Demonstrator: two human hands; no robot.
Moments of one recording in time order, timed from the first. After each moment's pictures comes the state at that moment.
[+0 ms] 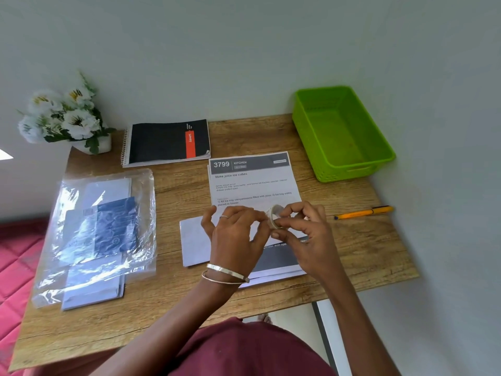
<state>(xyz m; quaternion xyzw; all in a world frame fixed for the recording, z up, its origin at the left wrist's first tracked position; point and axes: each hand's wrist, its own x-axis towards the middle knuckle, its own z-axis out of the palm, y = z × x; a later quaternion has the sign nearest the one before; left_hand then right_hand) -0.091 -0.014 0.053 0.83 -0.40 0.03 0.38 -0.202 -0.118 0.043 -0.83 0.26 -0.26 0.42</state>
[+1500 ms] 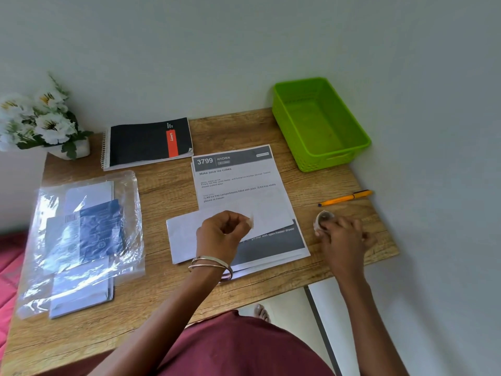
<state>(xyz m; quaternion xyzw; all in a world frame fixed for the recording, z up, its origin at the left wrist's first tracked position) -0.089 -0.006 0.043 0.77 -0.23 -0.28 0.52 -0.275 -0.144 0.004 -0.82 0.56 -0.09 0.09</state>
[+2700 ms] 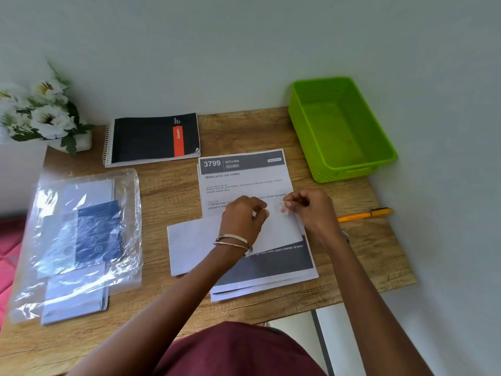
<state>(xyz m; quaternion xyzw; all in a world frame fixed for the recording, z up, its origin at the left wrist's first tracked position) -0.057 -0.080 0.008 0.84 -0.39 -0.18 0.33 -0.169 -0.201 0.021 -0.75 0.45 -0.12 0.47</state>
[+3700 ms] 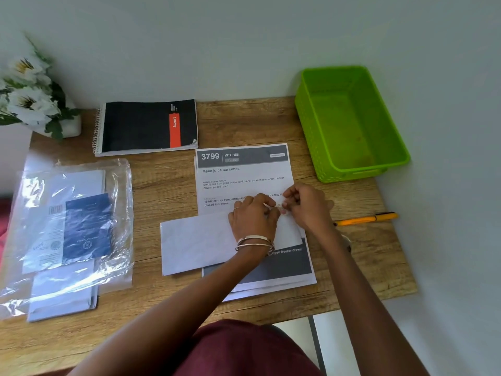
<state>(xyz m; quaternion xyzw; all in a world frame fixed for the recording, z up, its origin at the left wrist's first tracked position) -0.084 -0.115 -0.017 0.90 -0.24 -0.18 0.32 -0.146 -0.217 0.001 -0.83 0.47 0.00 0.32</state>
